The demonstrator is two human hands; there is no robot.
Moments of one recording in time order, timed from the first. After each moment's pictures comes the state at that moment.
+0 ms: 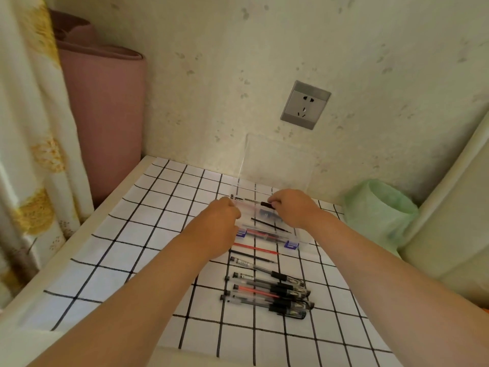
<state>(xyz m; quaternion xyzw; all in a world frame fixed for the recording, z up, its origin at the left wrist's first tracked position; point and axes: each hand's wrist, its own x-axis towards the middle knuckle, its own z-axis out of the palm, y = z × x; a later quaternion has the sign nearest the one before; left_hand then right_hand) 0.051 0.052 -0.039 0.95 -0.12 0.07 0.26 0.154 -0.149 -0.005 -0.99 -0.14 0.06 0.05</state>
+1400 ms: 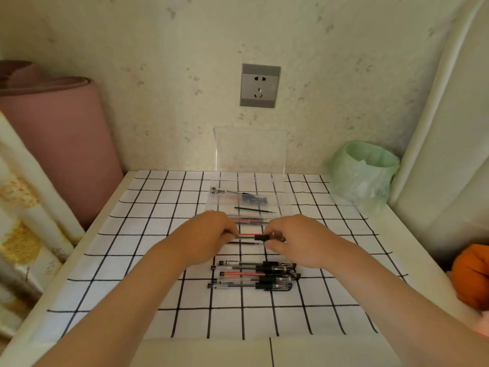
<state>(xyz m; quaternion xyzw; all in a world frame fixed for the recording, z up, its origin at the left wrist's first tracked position) 0.028 0.029 -0.015 0.96 -0.22 -0.05 0.19 0.025 -0.201 -0.007 -0.96 -0.23 0.06 0.12</state>
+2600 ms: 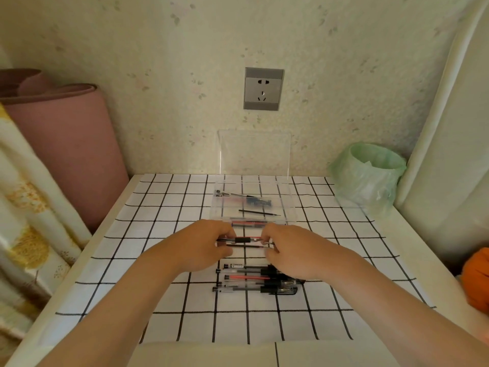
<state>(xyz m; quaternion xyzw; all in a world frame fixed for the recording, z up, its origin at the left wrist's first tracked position) 0.016 0.041 -0.007 0.95 -0.16 -0.12 0.24 0.010 -0.182 0.002 -0.96 -0.22 0.12 0.12</state>
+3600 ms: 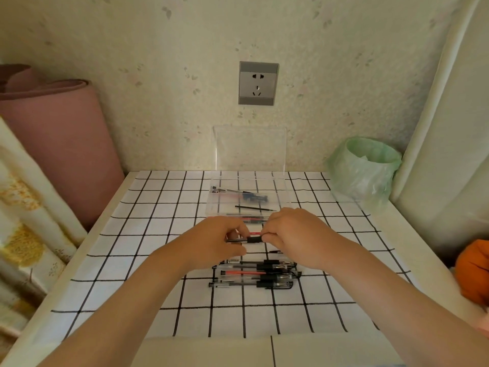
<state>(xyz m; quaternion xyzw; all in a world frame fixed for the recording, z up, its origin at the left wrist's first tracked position) 0.012 0.019 -0.007 0.92 -0.17 -0.14 0.32 0.021 -0.197 -0.002 -0.95 -0.32 0.00 0.05</state>
